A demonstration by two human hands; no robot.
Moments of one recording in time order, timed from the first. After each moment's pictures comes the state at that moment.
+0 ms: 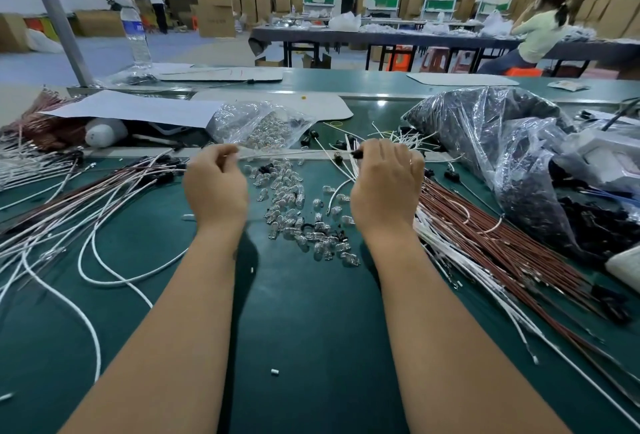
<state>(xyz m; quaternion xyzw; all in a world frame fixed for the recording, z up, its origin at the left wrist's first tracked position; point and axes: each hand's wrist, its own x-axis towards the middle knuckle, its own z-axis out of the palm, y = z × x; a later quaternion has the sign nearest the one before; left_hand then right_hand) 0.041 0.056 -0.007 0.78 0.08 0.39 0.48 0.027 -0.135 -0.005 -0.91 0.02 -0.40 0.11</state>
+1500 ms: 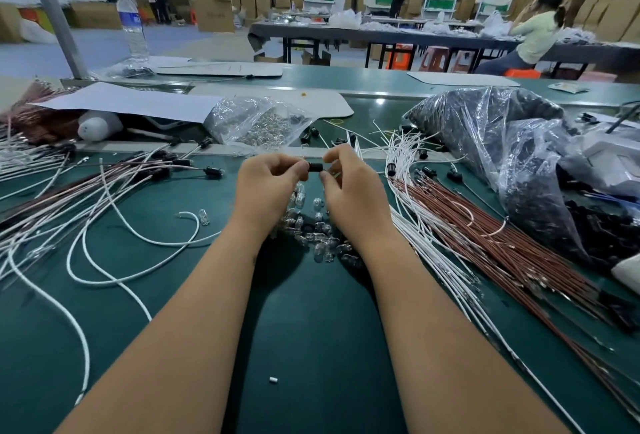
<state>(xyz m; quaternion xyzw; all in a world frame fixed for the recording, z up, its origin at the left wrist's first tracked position) 0.038 0.018 -0.008 0.77 -0.08 0.21 0.59 0.025 -0.114 -0.009 -0.88 -0.12 -0.28 0.37</state>
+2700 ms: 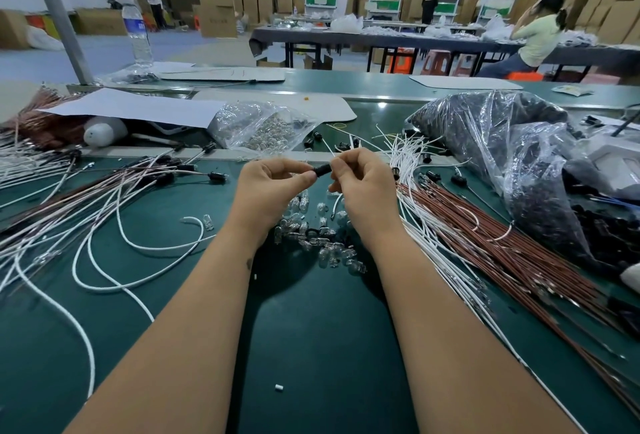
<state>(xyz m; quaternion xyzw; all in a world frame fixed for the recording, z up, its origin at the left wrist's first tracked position) 0.034 0.027 -0.003 0.71 -0.10 0.13 0.68 0.027 -0.115 -0.002 -0.76 -0.07 -0.23 0.60</state>
